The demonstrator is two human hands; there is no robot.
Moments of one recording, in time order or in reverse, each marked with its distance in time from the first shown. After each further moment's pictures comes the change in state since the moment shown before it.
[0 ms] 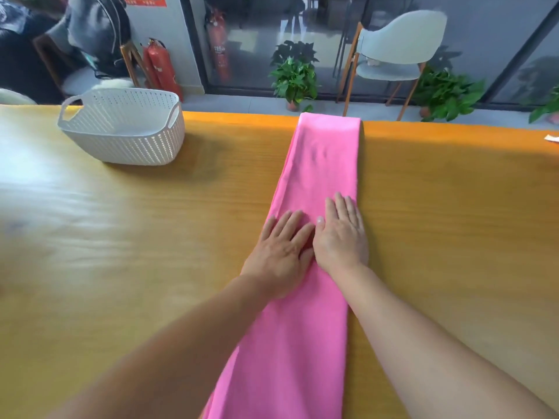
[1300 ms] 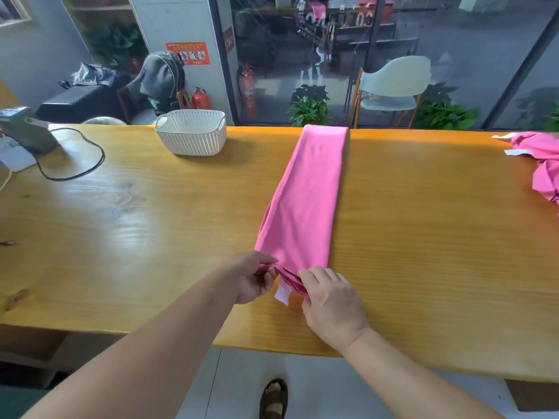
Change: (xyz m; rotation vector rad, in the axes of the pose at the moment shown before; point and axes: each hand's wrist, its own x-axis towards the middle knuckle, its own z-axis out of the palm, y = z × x) left_hand -0.223 0.097 -0.080 -1.687 -0.175 -1.145; right_hand -0.301 0.026 -0.055 -0.005 0.086 -0.564
